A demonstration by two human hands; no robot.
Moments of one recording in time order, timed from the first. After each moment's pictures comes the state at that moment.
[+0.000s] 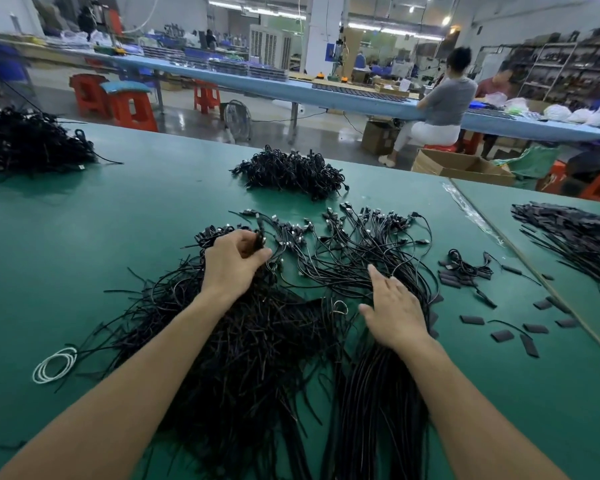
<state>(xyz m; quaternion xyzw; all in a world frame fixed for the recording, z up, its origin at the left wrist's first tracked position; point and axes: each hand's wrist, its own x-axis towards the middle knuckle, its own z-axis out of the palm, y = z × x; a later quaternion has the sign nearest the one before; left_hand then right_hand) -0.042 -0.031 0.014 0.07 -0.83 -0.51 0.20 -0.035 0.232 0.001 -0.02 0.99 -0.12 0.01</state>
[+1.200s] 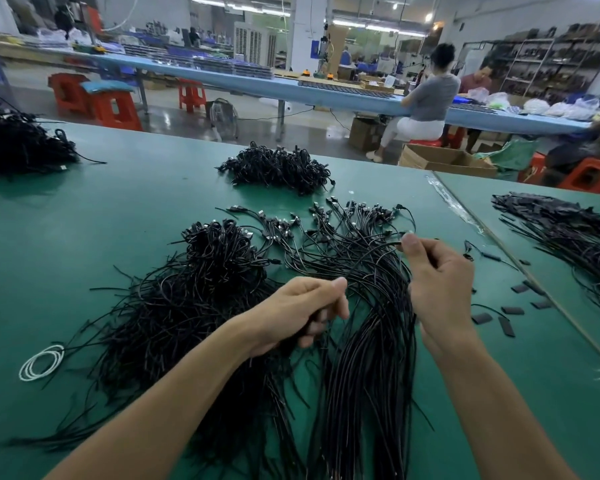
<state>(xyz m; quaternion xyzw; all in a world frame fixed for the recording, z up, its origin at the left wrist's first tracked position) 0.033 0.049 0.040 -0.20 -0.66 -0.68 -0.23 0.020 0.246 0.069 0.03 0.74 -0.61 -0.27</state>
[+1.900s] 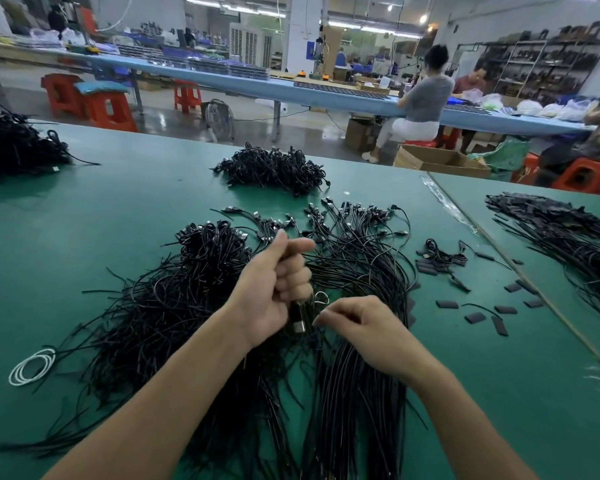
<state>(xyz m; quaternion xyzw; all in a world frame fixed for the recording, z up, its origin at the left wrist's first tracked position) 0.023 0.052 0.054 -0.06 -0.38 -0.91 -0.12 0.041 0.231 0.035 -0.17 0.88 -0.43 0.06</state>
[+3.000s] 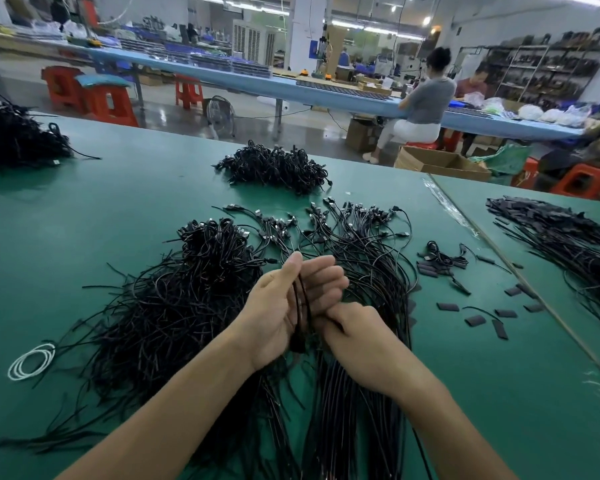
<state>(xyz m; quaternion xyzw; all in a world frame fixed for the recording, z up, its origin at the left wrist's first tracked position) 0.041 0.061 0.035 -0.07 -0.41 -0.90 -0.11 0.057 0.208 0.045 -0.18 0.92 -0.34 0.05</state>
